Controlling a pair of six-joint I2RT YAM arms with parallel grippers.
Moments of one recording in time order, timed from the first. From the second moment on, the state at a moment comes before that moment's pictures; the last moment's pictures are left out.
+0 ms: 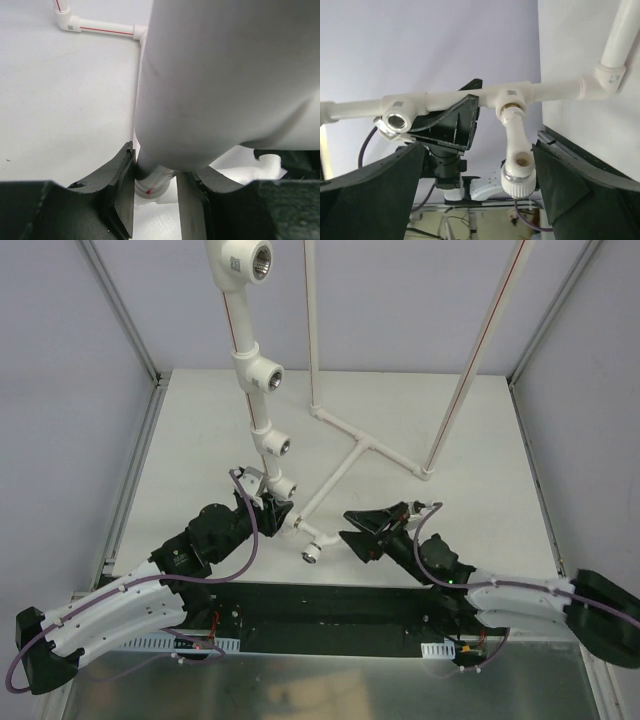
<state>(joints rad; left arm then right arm) -0.92 0.59 0.46 -0.08 -0.24 -0.26 1.10 1.08 0.05 1.04 0.23 1.77</state>
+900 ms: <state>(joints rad) -0.92 0.58 0.46 -0.09 -0.24 -0.26 1.24 0.41 0.41 -0.23 0.38 0.01</state>
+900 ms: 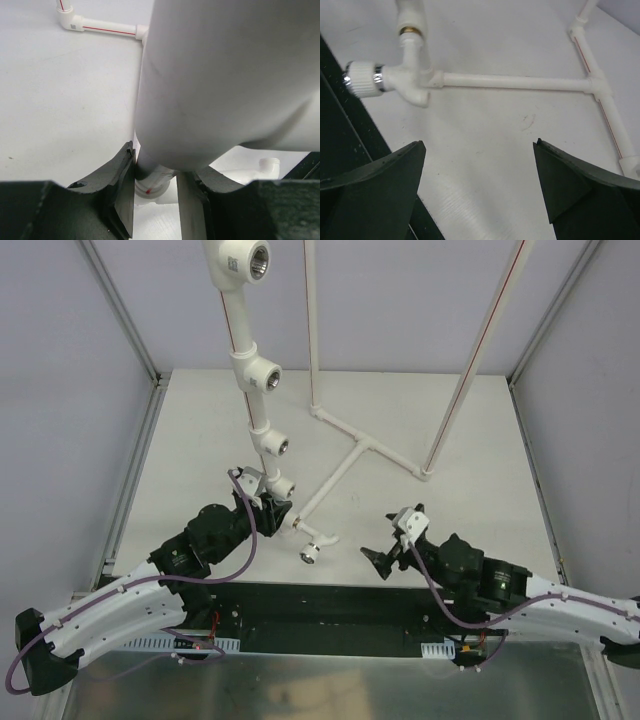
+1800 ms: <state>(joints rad) -0.92 0.60 0.46 -0.07 -0.24 -0.26 1.64 1.13 0.30 0.71 0.67 -0.88</state>
